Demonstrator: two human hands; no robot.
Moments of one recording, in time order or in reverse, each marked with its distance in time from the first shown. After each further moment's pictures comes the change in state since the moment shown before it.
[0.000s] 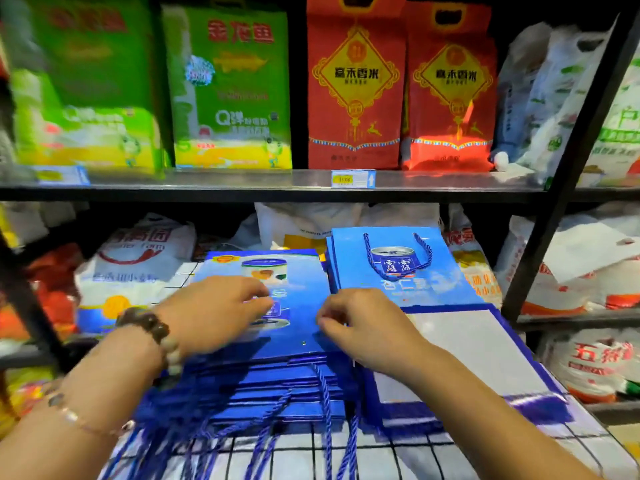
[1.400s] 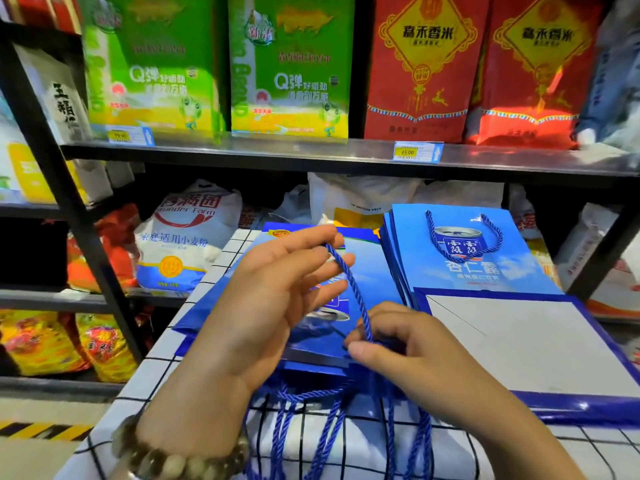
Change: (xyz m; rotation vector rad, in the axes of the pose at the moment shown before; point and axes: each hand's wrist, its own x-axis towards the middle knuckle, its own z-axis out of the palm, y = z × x) left_hand -0.054 0.013 0.004 -1.719 0.293 -0.041; right_hand -0.036 -0.054 0.021 0.573 -0.098 0.028
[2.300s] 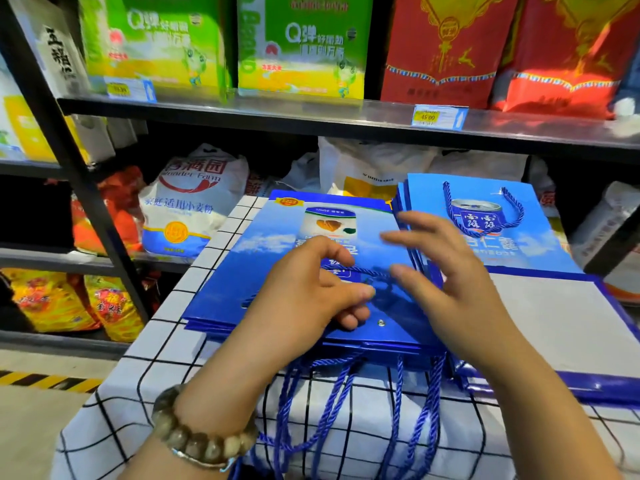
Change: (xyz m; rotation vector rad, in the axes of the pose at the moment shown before) left_hand 0.002 -0.037 -0.009 0.558 -0.039 -0.061; right_hand 0.023 0.019 -0.012 -0.130 0.311 -0.259
